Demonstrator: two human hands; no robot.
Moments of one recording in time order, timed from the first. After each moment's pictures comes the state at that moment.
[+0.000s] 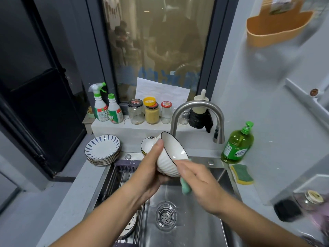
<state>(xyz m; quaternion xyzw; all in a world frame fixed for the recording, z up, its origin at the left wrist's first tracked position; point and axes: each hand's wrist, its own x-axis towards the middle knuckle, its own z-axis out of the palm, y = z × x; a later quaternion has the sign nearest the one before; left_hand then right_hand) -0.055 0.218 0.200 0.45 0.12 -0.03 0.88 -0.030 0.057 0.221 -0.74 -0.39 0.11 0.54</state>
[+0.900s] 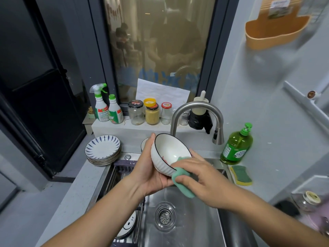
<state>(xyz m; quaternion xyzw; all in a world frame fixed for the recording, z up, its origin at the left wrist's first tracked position) -0.048 0.225 0.209 0.32 0.17 -0.17 0.91 -0.008 0.042 0.223 -0.80 -0.49 0.03 0.35</state>
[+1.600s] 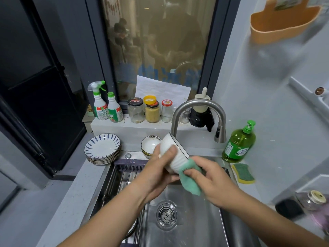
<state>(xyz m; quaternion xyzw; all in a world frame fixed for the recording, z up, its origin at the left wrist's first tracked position) -0.041 0.217 0.186 0.45 0.11 -0.07 0.89 -0.001 0.039 0.205 -0.77 -0.38 0.09 0.51</state>
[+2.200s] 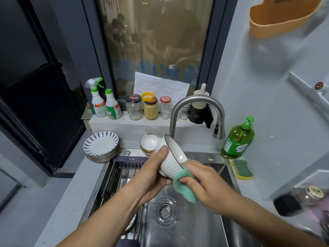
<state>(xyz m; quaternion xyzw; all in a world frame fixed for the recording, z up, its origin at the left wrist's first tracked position) -0.054 0.217 0.181 0.45 0.12 -0.10 0.88 -0.008 0.035 0.193 -0.78 -0.48 0.03 0.40</state>
